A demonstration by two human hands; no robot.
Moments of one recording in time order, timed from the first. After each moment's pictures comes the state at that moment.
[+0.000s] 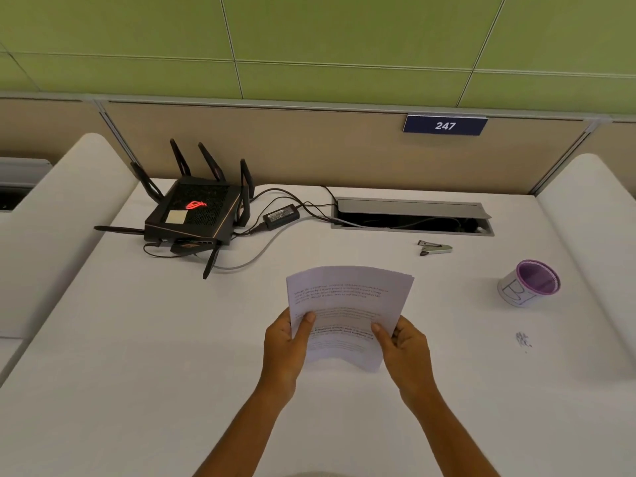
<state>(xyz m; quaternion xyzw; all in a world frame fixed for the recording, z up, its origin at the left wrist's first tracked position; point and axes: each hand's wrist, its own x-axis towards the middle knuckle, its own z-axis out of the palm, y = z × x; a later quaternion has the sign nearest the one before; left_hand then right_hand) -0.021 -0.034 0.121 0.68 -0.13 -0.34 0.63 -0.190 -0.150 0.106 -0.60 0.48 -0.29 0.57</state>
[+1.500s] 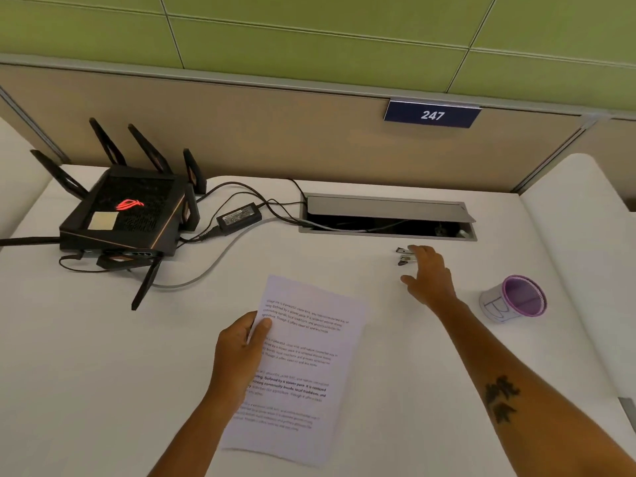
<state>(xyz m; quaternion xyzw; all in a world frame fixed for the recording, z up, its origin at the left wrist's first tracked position) 0.041 -0.095 0.072 0.77 -0.19 -0.34 0.51 -0.183 -0.419 0.068 -0.82 0.54 0.00 0.20</state>
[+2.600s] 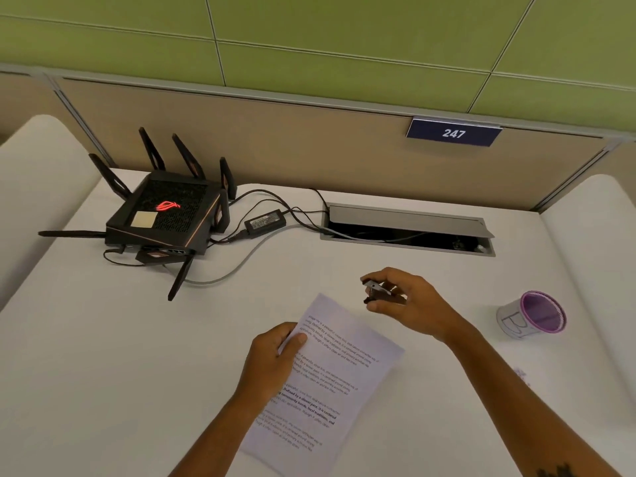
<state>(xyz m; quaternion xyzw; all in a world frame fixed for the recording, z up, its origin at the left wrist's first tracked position) 0.025 -0.079 0.090 0.76 -0.27 -0.38 0.46 -0.153 -0.337 0.138 -0.83 0.30 -0.05 0.47</state>
